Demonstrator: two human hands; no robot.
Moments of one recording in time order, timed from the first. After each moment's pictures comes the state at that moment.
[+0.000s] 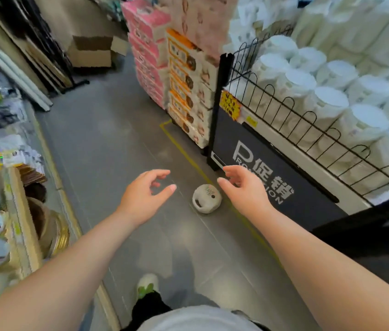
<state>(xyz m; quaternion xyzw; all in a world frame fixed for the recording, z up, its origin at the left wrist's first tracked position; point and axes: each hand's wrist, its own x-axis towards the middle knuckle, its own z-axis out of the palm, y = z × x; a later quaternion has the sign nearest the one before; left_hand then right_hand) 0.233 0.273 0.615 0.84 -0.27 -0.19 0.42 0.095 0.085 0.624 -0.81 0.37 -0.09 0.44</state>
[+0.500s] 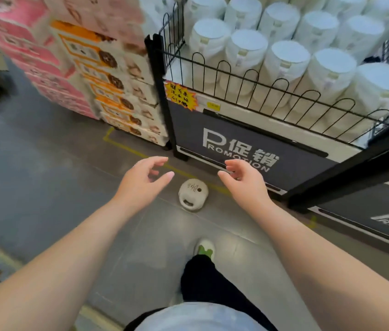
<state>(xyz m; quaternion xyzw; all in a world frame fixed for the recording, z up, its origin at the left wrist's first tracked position) 0.397 0.130 0.595 0.78 -0.46 -0.31 0.29 0.181 0.038 0.571 -0.66 0.57 -0.19 0.45</state>
